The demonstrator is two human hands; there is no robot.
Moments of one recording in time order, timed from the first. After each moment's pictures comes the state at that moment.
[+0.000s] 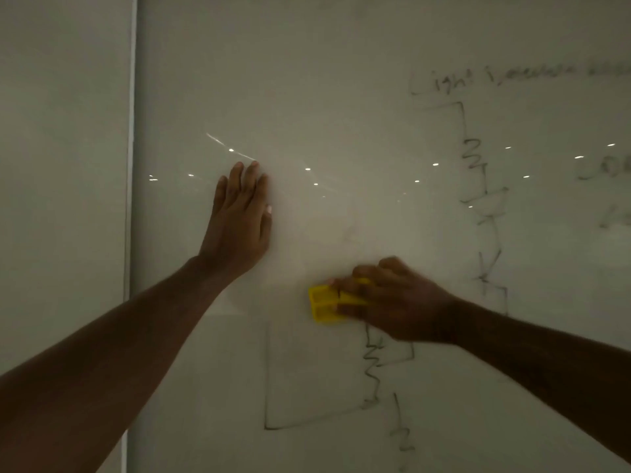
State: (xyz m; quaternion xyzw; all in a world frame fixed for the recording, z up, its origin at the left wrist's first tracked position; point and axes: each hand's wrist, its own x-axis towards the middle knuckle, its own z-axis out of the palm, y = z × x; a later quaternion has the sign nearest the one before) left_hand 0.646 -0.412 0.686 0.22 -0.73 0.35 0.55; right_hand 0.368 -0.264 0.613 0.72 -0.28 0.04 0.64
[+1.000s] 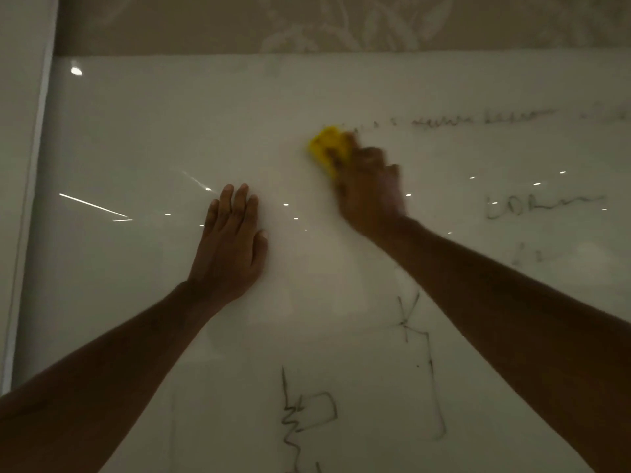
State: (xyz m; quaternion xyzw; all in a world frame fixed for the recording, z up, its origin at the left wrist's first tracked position) left_hand 0.535 -0.367 0.727 0.19 -0.71 0.38 0.56; right_hand 0.324 -0.228 0.797 0.50 -0.53 0.36 0.58
